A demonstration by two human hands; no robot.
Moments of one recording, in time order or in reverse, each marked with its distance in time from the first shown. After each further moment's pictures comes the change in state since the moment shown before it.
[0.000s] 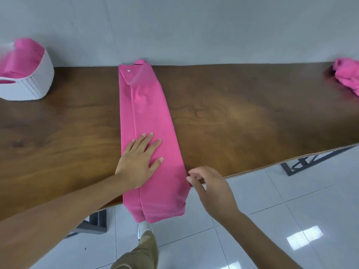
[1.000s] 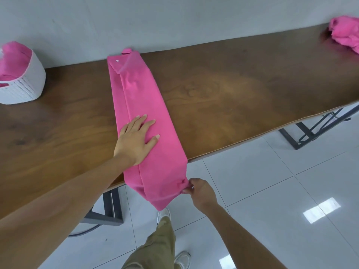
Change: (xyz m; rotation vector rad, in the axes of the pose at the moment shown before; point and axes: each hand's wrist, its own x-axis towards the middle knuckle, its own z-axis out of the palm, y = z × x) left_hand 0.009 -0.004 0.001 -0.023 0.062 -0.032; right_hand -0.043 0.074 0.124 0.042 -0.271 0.434
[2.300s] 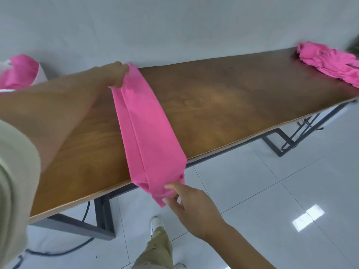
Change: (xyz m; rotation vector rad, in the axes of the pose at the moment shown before) left_hand 0.197 -0.078 -0.159 0.332 -0.108 0.101; right_hand -0.149 -0.114 -0.059 -0.129 0.164 -0.510
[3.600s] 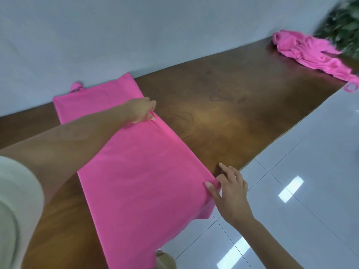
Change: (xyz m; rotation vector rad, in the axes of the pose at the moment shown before) left_hand 0.156 0.140 0.061 -0.081 -0.126 0.436; right_hand 0.111 0.175 -0.054 -0.230 0.290 0.580
